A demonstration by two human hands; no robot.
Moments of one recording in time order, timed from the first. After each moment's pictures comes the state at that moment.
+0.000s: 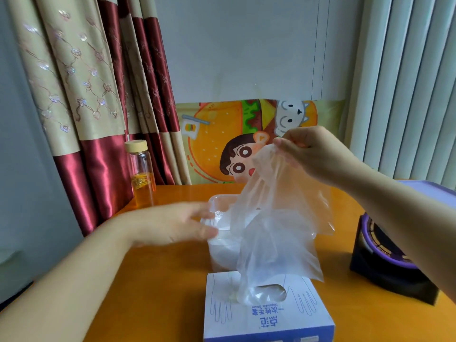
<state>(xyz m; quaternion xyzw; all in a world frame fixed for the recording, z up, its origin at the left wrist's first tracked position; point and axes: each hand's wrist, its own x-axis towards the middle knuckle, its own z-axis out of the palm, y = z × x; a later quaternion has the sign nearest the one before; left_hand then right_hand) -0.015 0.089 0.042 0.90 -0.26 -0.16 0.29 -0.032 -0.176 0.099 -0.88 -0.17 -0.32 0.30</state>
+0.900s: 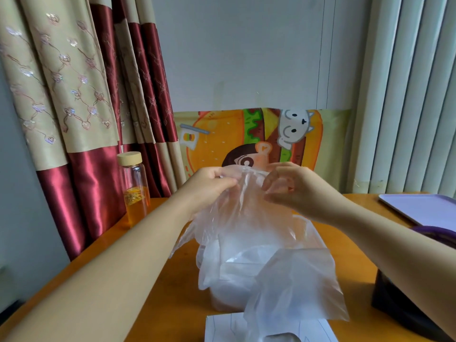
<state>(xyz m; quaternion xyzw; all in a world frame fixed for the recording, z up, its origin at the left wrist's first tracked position) 0.074 0.023 0.071 0.84 -0.16 0.06 0.51 0.026 -0.174 0.069 -0.90 -0.21 -0.23 0.30</state>
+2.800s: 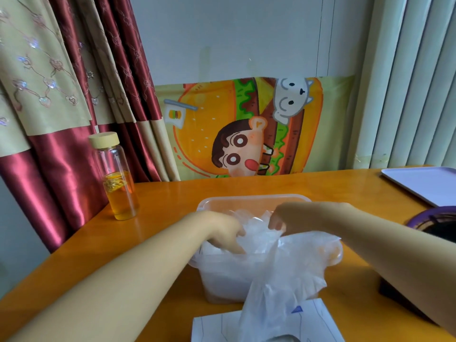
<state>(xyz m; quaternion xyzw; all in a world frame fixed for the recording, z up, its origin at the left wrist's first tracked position) 0.117 -0.022 -0.008 0.94 -0.26 -0.22 -0.07 0.100 -0.198 -0.007 -0.98 -0.15 0.15 0.00</state>
